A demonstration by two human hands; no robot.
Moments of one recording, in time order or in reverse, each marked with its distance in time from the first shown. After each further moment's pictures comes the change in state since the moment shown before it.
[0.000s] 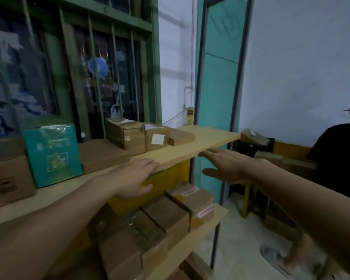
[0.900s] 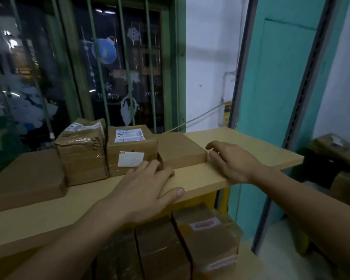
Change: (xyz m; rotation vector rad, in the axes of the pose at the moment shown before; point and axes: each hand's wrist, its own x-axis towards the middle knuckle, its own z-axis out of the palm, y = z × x) left_hand 0.211 0.045 0.013 -0.053 0.050 -0.423; right_hand 0.242 0.190 0.082 0.372 0.216 -0.222
